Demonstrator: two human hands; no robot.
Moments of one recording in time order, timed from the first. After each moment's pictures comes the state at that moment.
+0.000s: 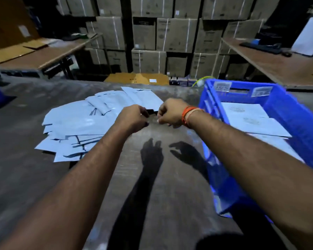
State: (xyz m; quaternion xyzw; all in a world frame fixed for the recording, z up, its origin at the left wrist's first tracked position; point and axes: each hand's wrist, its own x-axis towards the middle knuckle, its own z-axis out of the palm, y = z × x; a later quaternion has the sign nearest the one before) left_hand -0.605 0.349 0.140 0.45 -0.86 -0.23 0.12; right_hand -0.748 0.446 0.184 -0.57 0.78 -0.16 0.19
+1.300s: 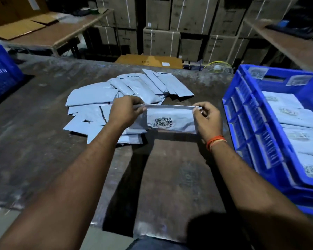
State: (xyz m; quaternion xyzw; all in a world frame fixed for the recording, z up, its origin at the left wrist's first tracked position) left_hand -0.487 0.292 0.102 0.42 -0.86 -0.18 0.24; right_hand -0.722 0.443 0.053 -0.36 0.70 -0.61 0.10
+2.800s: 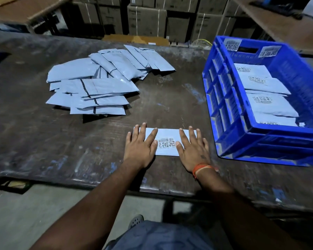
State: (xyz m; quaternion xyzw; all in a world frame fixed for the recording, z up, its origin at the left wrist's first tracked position) left_hand -0.488 0.491 -0.063 0.40 -0.91 -0.07 0.06; right_hand -0.660 0.622 -0.052 -0.45 0.89 -0.05 0.04
